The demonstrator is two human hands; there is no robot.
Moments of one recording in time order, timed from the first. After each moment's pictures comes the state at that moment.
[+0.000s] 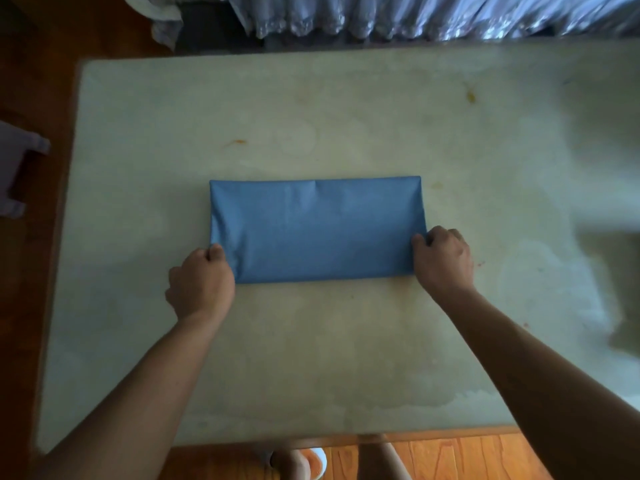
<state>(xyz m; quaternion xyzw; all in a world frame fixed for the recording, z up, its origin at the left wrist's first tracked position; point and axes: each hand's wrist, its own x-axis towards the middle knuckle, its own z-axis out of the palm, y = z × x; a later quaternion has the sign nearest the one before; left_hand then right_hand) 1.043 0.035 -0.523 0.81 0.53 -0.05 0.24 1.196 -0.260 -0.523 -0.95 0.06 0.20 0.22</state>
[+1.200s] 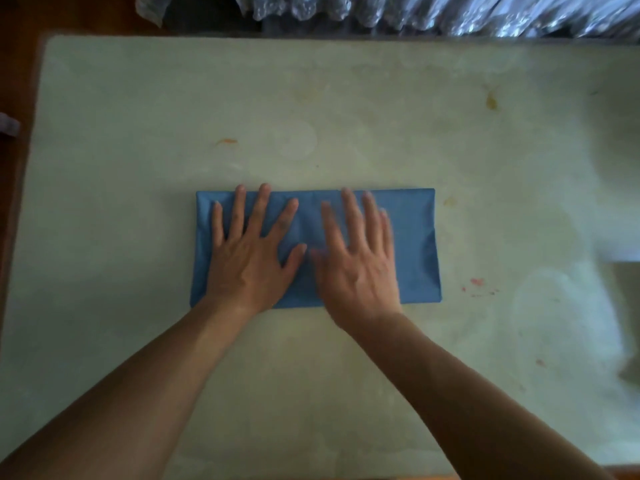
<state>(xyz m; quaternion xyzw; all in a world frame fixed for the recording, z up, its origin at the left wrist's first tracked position) 1.107 0.012 -0.566 0.99 0.14 -0.07 0.01 1.166 -0.156 -0.529 -0.95 -0.29 0.05 0.12</state>
